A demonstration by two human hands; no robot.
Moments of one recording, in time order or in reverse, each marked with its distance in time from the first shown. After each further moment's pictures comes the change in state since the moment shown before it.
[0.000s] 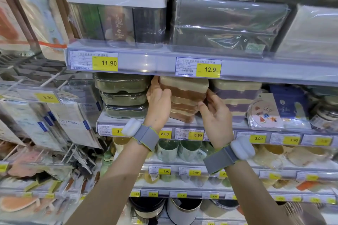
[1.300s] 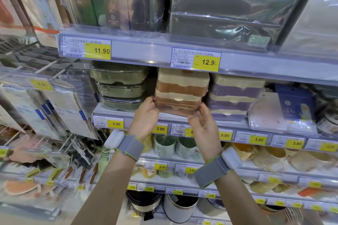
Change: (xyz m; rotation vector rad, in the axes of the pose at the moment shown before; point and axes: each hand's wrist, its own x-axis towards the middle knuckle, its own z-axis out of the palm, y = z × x) left_hand 0.006 -0.070 -0.010 0.128 -0.058 -0.096; right_hand -0.020 0.047 0.013 0.223 -0.187 0.181
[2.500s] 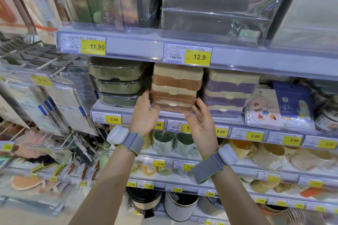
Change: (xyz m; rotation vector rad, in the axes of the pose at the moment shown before) left_hand 0.002 -0.007 0.010 0.249 0.106 0.134; right_hand -0.002 0.006 -0.010 0.072 -0.028 -0.061
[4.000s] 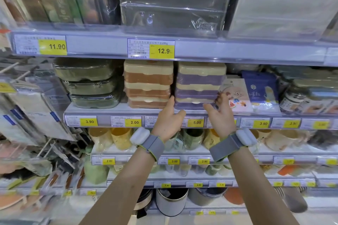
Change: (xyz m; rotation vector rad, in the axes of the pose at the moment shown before) left_hand -0.050 0.069 0.086 -0.210 -0.351 -0.073; right_hand 0.018 -0.007 -0.099 -0.364 0.232 0.091
